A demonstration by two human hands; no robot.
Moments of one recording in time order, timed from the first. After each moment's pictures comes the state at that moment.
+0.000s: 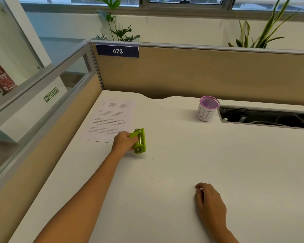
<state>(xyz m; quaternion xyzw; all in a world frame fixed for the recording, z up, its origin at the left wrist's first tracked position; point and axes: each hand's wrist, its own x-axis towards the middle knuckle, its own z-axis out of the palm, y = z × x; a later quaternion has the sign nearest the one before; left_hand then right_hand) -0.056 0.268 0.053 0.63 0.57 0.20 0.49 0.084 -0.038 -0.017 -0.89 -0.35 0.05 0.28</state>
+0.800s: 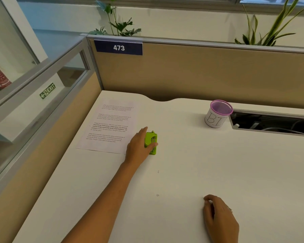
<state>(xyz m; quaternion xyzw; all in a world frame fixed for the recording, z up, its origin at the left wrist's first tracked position) -0.015 0.289 0.017 0.81 0.45 0.17 0.33 0.085 -0.008 -0.018 -0.92 -0.28 0.07 0.27</state>
